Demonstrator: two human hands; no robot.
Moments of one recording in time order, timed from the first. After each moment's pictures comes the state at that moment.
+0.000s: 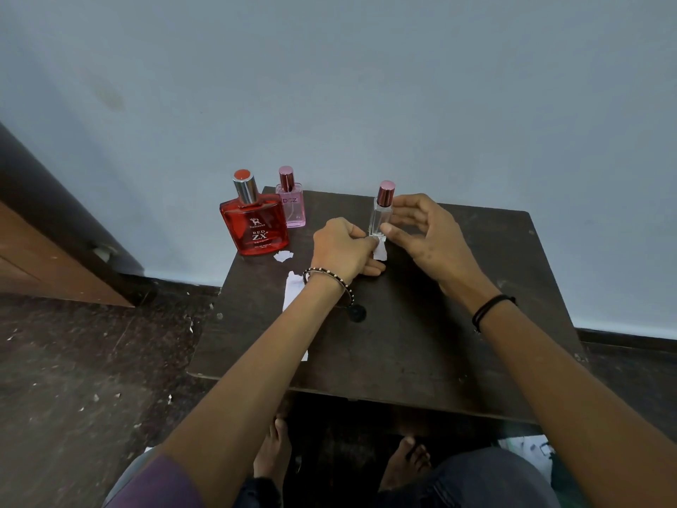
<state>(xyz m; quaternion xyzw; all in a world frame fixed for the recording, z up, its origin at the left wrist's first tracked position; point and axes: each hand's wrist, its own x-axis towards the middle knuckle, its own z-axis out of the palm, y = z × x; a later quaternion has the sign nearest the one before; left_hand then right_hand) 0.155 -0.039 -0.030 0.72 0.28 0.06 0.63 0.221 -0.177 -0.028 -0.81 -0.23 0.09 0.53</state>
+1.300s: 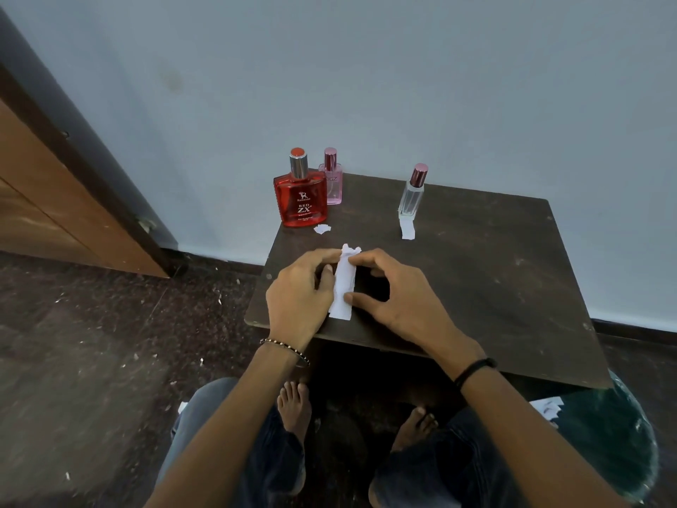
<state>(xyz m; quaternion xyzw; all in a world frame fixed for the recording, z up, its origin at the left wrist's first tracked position) 0.010 -0.008 -0.052 0.88 0.25 0.21 0.34 0.090 -0.158 -0.037 -0.84 -0.35 0.14 0.39</state>
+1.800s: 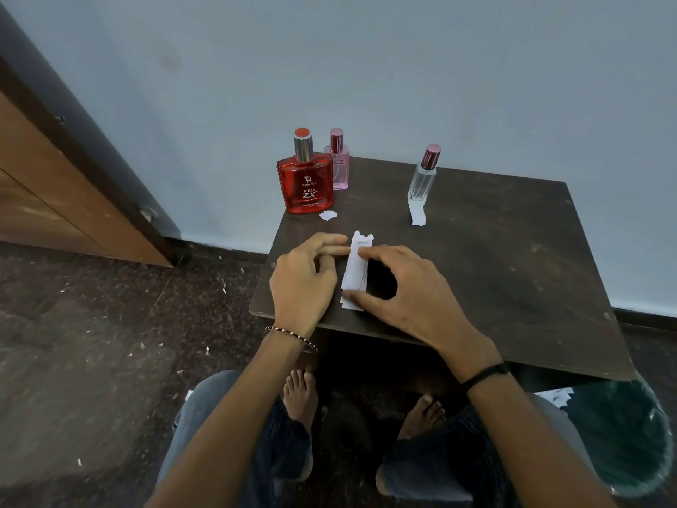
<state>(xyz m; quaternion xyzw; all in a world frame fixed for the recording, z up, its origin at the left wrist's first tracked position) 0.012 -0.003 -0.053 0.84 0.28 0.21 0.41 0.084 -0.159 -0.046 -0.88 -0.37 0.04 0.29</state>
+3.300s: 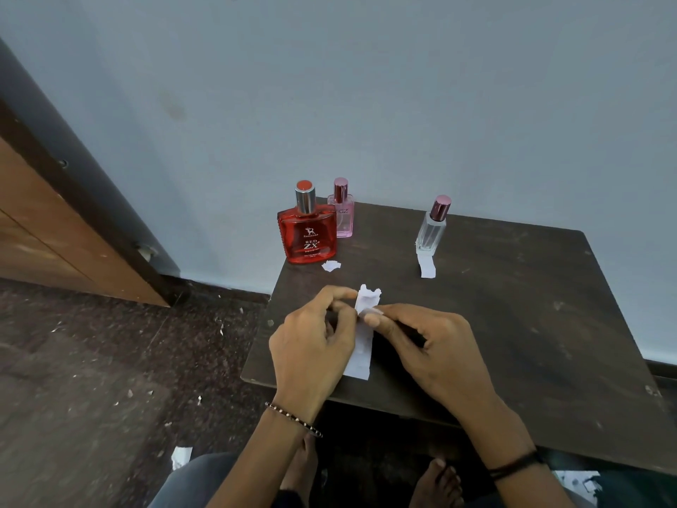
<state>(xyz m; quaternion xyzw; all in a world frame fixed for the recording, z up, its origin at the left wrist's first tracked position) 0.017 -0.013 -0.049 0.87 0.28 0.22 0.35 0.095 -0.159 -0.043 -0.80 -0.39 -0.04 0.46</state>
